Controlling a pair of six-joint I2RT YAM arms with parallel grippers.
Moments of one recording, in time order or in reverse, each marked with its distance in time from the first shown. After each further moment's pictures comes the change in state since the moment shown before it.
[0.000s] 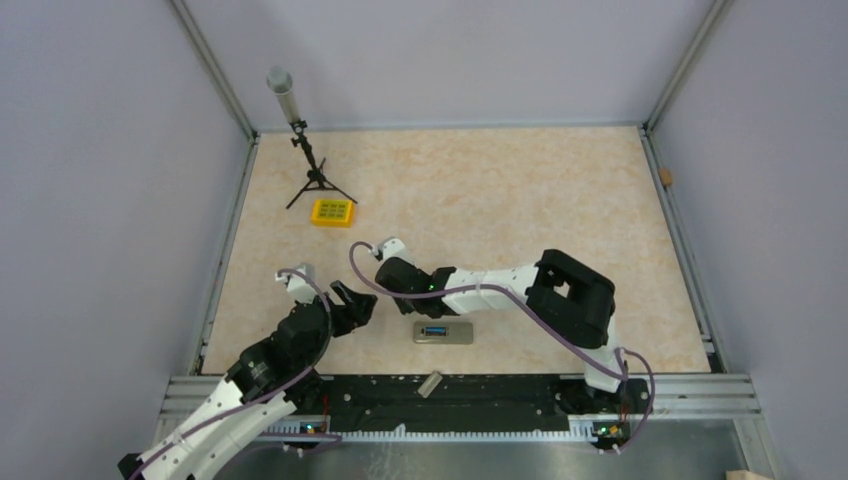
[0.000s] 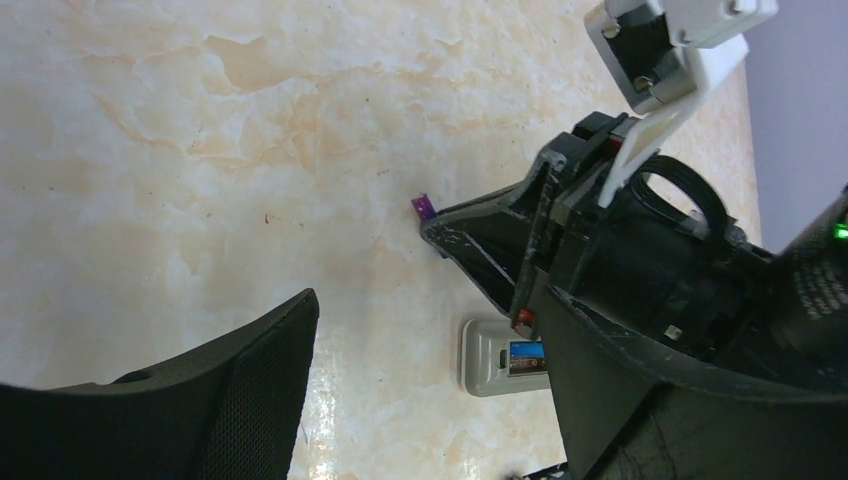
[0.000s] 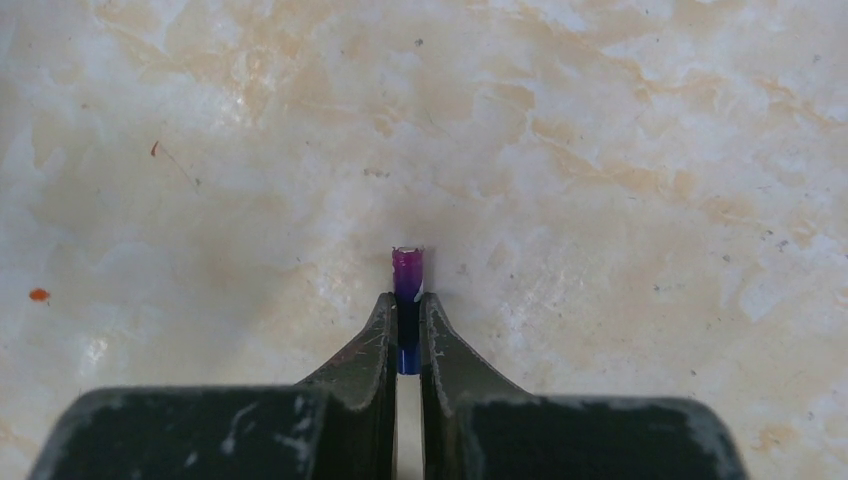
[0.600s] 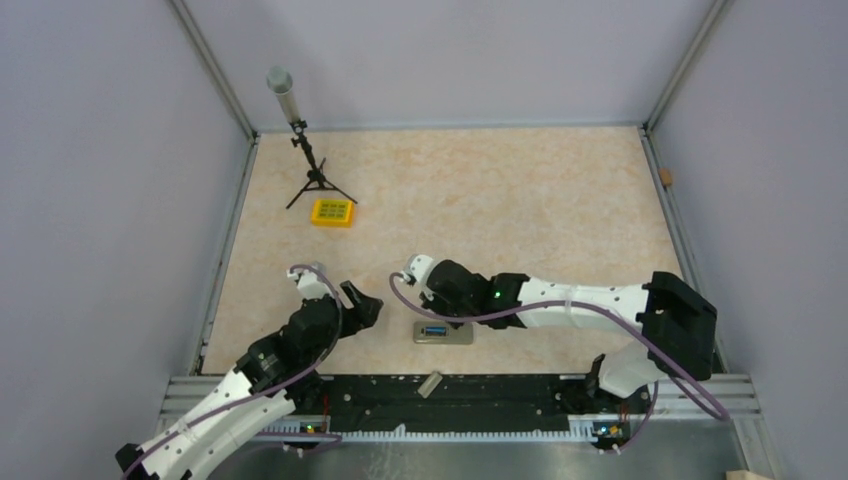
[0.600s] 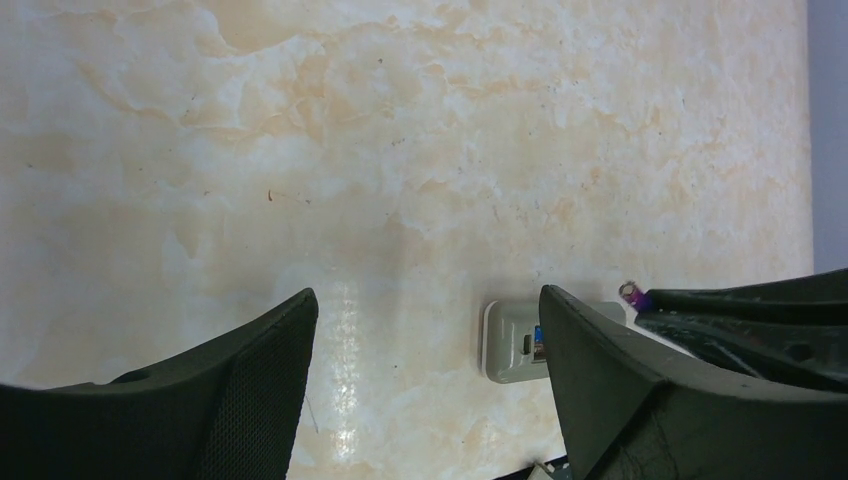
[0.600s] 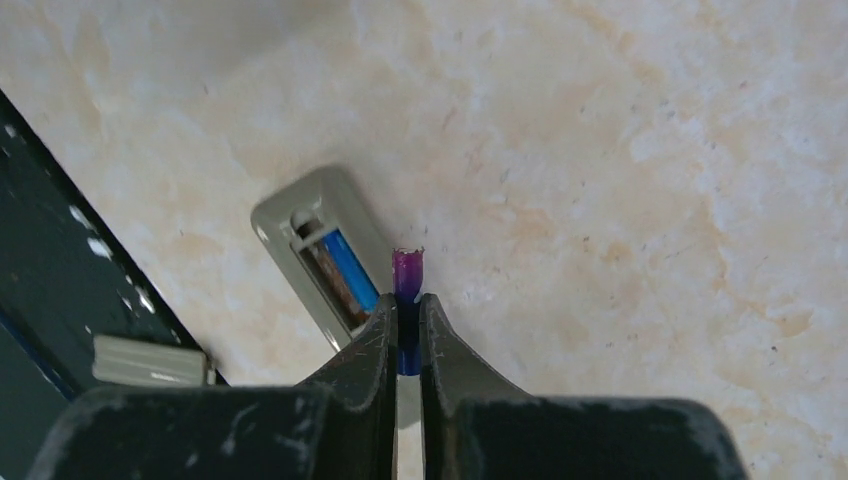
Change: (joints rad) left arm 0.000 0.106 -0.013 0.027 0.039 0.003; right arm 0.000 -0.502 -0.293 -0.144 -0.176 -0.341
